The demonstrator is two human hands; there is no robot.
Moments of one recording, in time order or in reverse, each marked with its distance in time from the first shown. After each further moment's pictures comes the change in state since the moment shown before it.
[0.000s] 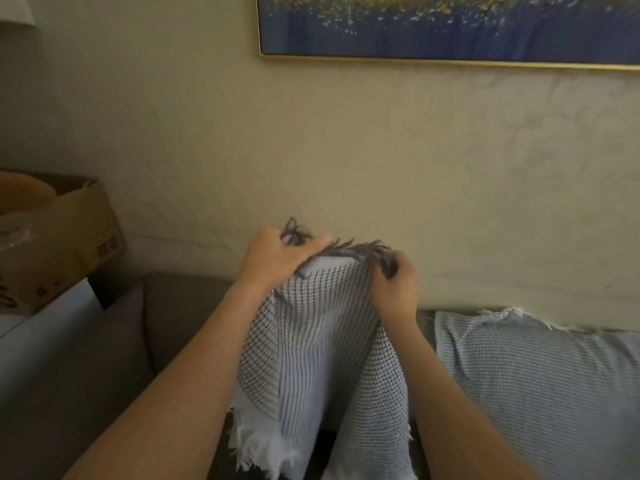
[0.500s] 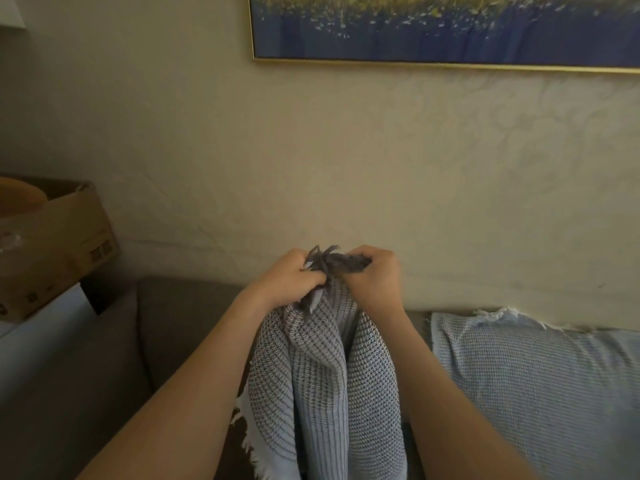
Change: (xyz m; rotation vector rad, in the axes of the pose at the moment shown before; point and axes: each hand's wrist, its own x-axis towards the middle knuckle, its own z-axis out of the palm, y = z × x) left_hand -0.006 0.010 0.022 0.059 -0.352 -0.010; right_hand 0.002 -0.032 0.007 -0.027 -0.199 -0.155
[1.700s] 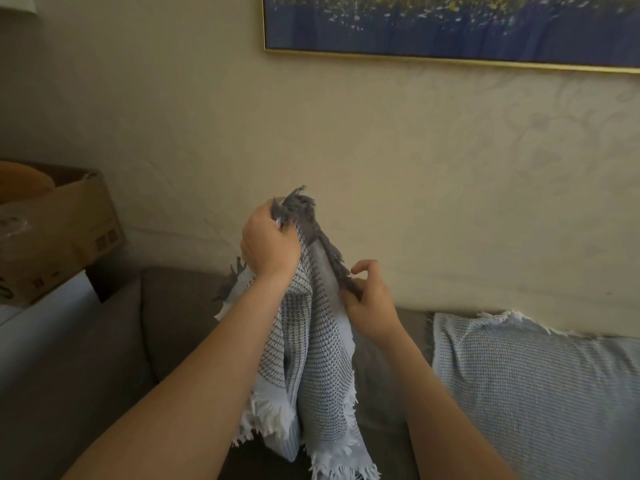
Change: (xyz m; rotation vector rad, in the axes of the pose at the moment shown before) left_hand 0.018 0.006 -0.007 0.002 1.027 -0.066; right_hand -0.025 0.049 0.011 0.002 -0.293 0.029
